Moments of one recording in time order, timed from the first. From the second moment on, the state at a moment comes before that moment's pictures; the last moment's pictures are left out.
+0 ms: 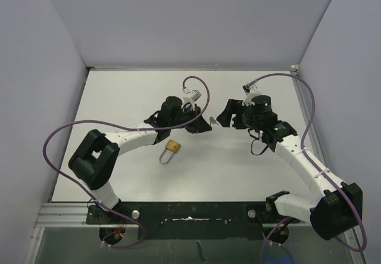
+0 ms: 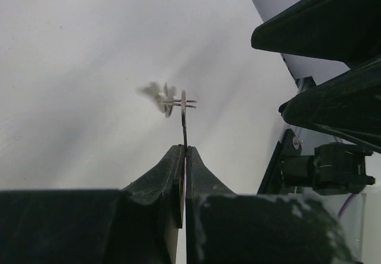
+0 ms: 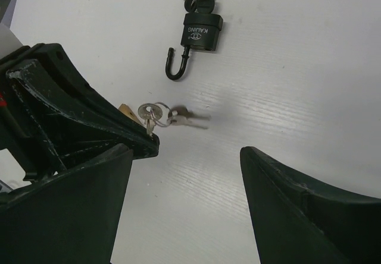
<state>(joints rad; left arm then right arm) -0.70 1.70 1.00 0.32 0.46 -0.60 0.38 1.15 0.92 -0.31 -0.18 0.42</state>
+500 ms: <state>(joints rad) -0.66 1.74 1.09 0.12 0.70 -0.63 0.36 1.13 0.88 -0.29 -0.22 0.41</state>
